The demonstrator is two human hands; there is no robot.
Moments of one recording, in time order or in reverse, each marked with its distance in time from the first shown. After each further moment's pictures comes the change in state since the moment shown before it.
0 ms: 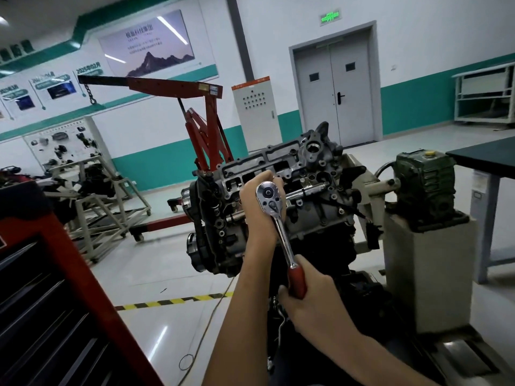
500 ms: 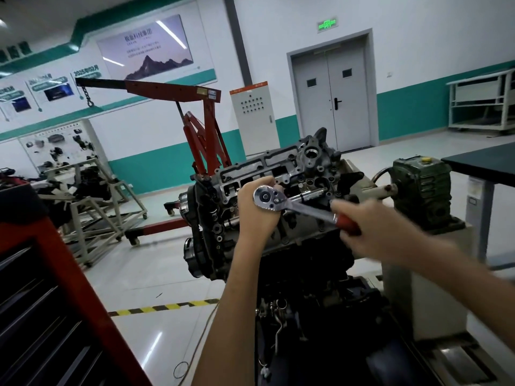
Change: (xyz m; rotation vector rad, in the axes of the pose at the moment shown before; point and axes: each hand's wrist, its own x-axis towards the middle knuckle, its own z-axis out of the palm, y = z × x) left_hand 0.010 0.004 -0.014 0.137 -0.186 0.056; right_hand 0.068 -0.013 -0.128 -0.802 -0.132 -0.286
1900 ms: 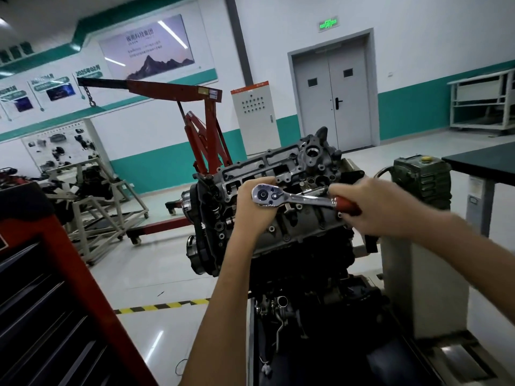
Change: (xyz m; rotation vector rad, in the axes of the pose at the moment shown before) left_hand -0.003 0.001 -0.012 -0.002 -0.081 -0.093; right_hand 0.019 0.004 -0.024 -0.173 -0.036 -0.082
